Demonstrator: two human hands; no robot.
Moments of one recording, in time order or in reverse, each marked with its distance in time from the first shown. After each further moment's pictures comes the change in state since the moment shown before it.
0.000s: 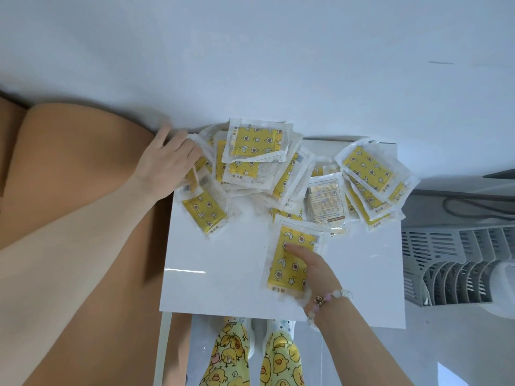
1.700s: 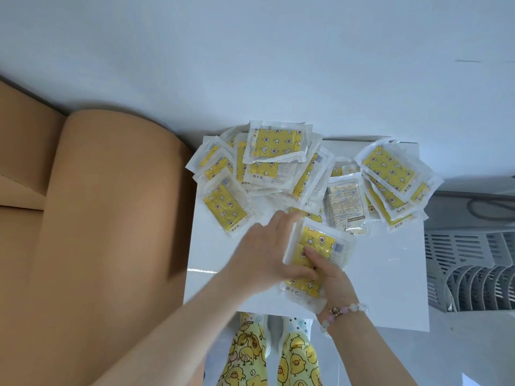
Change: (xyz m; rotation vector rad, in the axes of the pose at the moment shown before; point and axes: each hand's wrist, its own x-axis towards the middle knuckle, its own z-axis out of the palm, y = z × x) left_hand 0.013 0.104 -0.168 -1.296 -0.477 -0.316; right_hand -0.021 0.010 0.010 0.063 0.019 -0.069
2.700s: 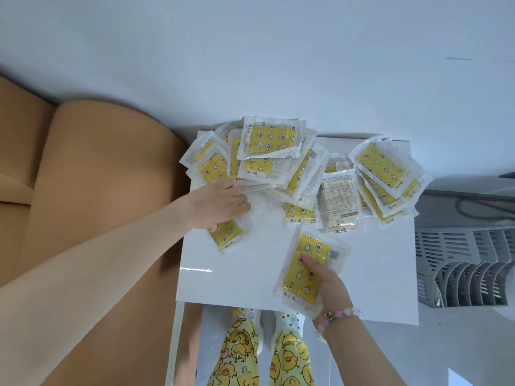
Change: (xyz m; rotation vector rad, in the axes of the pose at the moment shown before) left_hand 0.046 -0.108 -0.040 1.084 -0.423 0.535; right_hand 0.002 0.017 -0.014 0.081 0.083 0.031
